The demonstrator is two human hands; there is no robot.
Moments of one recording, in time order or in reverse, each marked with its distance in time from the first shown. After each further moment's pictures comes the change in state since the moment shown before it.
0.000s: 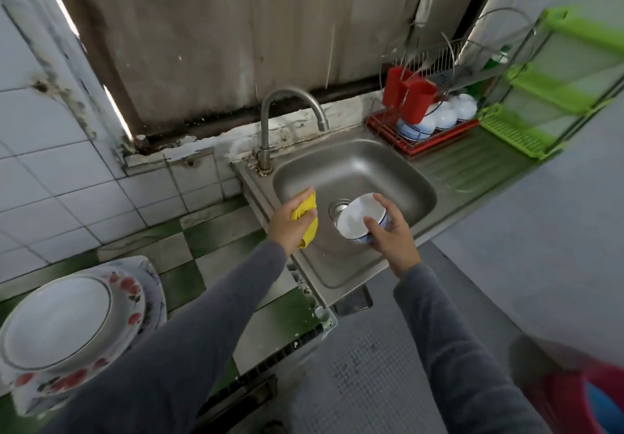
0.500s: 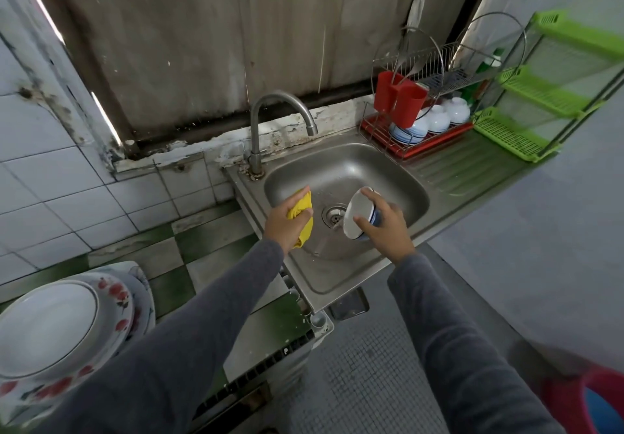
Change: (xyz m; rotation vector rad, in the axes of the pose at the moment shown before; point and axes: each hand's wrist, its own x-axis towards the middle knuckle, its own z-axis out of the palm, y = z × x) left_hand 0.011 0.005 0.017 0.073 0.026 0.006; right_hand 0.031 -0.011 -0.023 -0.539 -0.085 -0.095
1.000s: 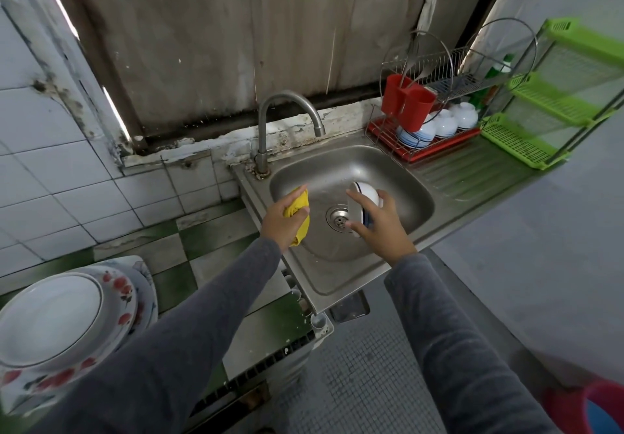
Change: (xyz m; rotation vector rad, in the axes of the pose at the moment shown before) left_hand 0.004 -0.006 -0.011 -0.019 0.044 0.014; right_hand 0.003 -0.017 0.007 -0.292 -0.082 -0.179
